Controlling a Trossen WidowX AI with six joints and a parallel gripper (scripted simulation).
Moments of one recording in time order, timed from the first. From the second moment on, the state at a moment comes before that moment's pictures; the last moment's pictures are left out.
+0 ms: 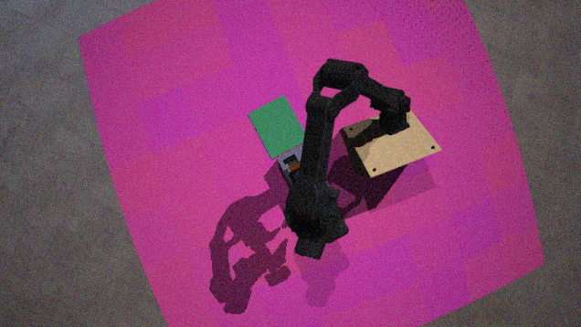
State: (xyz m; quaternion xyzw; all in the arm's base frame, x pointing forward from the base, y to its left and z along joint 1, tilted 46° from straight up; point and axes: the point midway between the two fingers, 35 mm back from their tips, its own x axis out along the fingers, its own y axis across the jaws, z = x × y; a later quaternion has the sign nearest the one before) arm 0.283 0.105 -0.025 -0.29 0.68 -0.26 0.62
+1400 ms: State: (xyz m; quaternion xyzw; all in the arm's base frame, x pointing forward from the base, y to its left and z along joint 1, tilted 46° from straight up) arm 0.301 0.053 0.027 0.24 0.31 -0.66 0.64
